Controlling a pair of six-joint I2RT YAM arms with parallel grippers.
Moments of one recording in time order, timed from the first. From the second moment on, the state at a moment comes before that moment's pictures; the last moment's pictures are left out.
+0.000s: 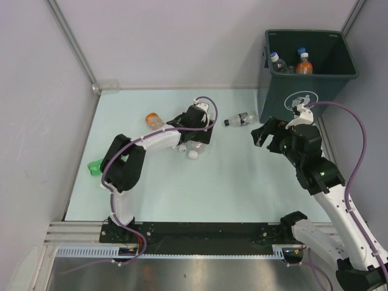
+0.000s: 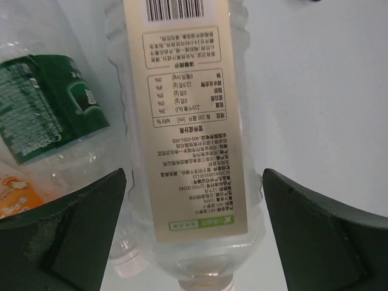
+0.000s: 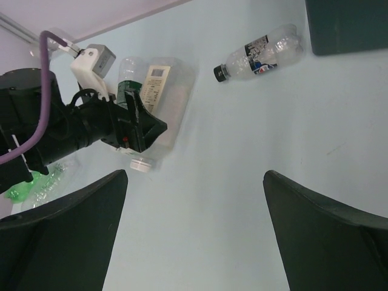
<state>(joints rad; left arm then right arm) -0.64 1.92 1.38 -0.26 -0.18 -0.23 0.38 0.80 0.99 -0.52 0.10 0.53</state>
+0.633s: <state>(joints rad) -0.63 1.80 1.24 -0.25 -0.04 -0.25 0.38 0.79 0.93 -0.52 0.10 0.57</state>
